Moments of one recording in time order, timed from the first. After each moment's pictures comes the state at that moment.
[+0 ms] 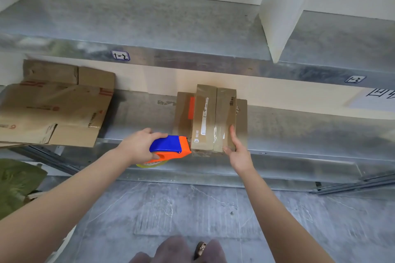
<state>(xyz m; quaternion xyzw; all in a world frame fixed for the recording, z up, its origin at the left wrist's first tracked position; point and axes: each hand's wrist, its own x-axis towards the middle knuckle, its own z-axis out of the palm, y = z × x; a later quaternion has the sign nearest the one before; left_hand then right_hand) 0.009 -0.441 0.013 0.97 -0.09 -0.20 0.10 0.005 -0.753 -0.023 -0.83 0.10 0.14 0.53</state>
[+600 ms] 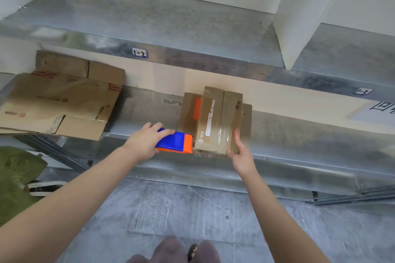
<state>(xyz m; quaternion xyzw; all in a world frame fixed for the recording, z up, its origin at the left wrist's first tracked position) 0.005 -0.438 0.004 0.98 -0.14 -0.13 0.06 0.004 -0.749 -0.014 -0.83 0.12 0.15 0.52</state>
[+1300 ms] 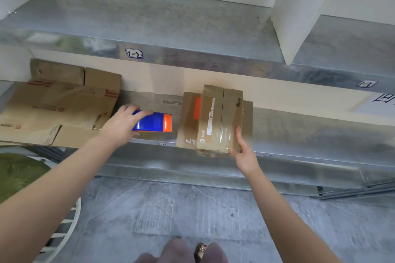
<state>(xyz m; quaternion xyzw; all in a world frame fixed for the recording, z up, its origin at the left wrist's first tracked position) 0.026 -0.376 0.020 0.99 -0.10 0.00 0.09 0.004 -0.753 -0.017 -0.83 0.09 0.15 0.53</state>
